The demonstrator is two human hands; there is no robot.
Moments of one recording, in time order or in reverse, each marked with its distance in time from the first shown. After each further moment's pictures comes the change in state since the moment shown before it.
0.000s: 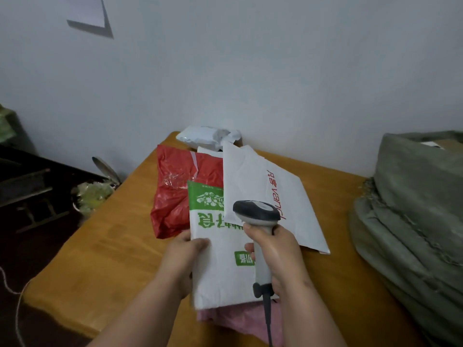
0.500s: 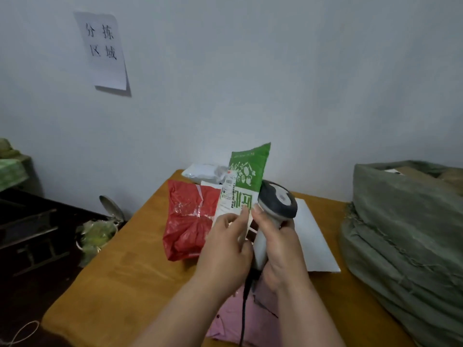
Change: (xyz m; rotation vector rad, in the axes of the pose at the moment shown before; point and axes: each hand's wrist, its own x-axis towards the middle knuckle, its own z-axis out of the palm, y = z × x) left_hand -0.110 0.044 0.029 0.785 -0.109 0.962; right_hand -0.074 -0.056 0.013 0.567 -0.098 -0.281
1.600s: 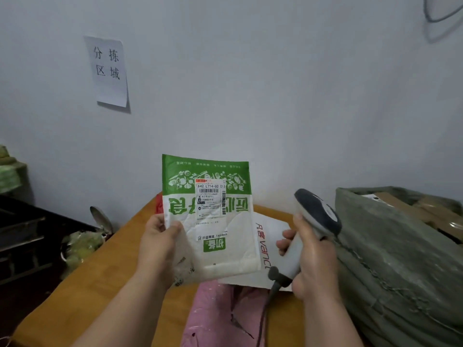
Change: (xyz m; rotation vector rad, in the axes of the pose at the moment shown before) left_hand 0.030 -0.020 -0.036 -0.834 0.520 -0.506; right_hand -0.008 -0.079 -0.059 -0.076 0.296 -0.095
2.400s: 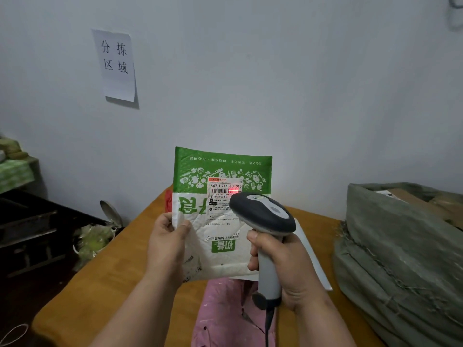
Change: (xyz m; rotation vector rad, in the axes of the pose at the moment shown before) left_hand 0.002 -0.006 -0.009 -0.050 0.004 0.028; right_hand -0.033 0.012 0.035 -0.321 -0.509 -0.018
